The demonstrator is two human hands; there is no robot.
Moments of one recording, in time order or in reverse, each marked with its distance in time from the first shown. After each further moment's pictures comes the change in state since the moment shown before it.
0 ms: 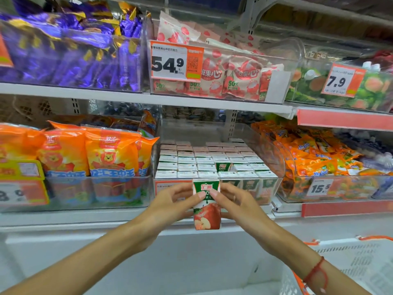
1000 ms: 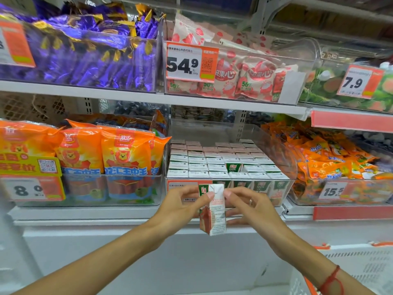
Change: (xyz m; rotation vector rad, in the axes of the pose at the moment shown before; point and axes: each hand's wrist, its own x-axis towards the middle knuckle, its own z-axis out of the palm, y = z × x) left_hand 0.005 -0.014 -0.005 -0.027 0.014 0.093; right_hand -0.006 -0.003 0.005 0.124 0.101 0.034
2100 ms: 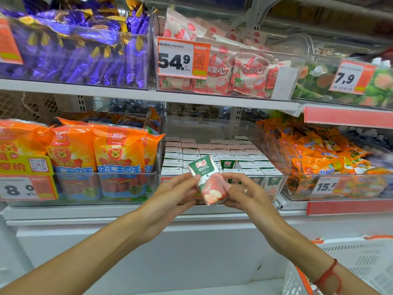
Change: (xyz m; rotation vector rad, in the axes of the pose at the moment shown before) left_hand 0.005 0.015 -0.004 -0.340 -0.076 -0.194; right_hand 0.001 -0.008 -0.006 -0.056 0.007 -0.059
